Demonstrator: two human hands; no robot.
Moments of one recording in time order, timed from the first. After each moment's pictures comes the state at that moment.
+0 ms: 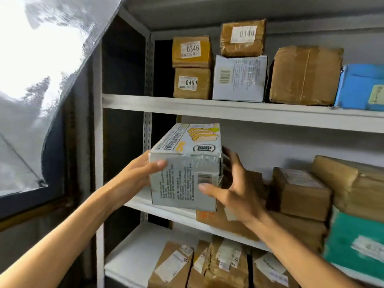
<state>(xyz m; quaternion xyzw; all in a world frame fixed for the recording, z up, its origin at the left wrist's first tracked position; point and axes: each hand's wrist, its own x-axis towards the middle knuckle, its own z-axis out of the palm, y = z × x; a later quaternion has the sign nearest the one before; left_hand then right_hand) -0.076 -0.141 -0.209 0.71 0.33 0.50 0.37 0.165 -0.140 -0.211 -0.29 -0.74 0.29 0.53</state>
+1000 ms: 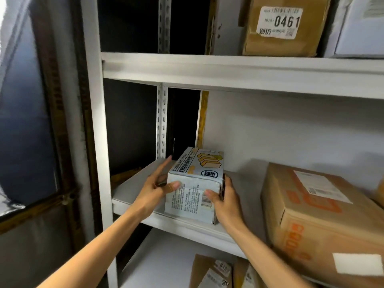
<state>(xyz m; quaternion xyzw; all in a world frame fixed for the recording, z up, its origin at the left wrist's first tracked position) -0.210 0.093 -0.320 0.60 0.38 0.57 0.42 -0.010 0.091 -0.327 -0.48 -0.62 0.31 0.54</state>
